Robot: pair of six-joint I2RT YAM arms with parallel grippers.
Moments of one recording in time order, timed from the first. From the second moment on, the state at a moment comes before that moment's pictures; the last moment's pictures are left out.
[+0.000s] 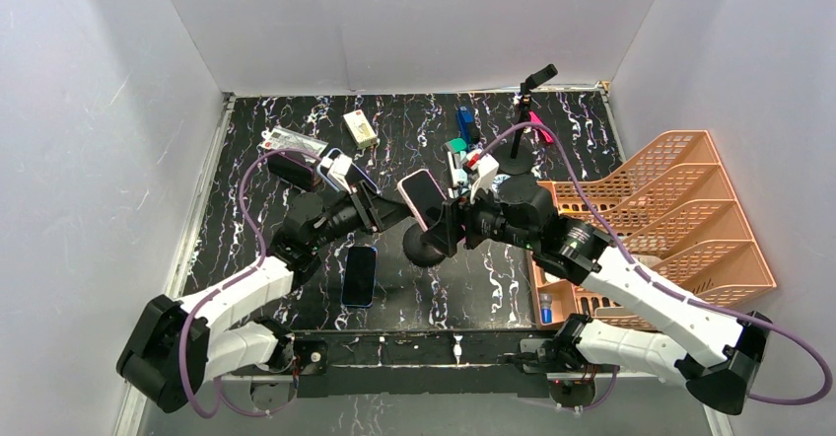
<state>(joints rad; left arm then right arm) -0.56 1.12 0.46 0.62 0.45 -0.96 0.93 0.96 0.94 -0.37 -0.12 0.39</state>
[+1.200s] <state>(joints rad) -0.55 0.89 0.80 0.31 0.18 -0.89 0.93 1.11 1.15 -0.27 0.07 0.19</state>
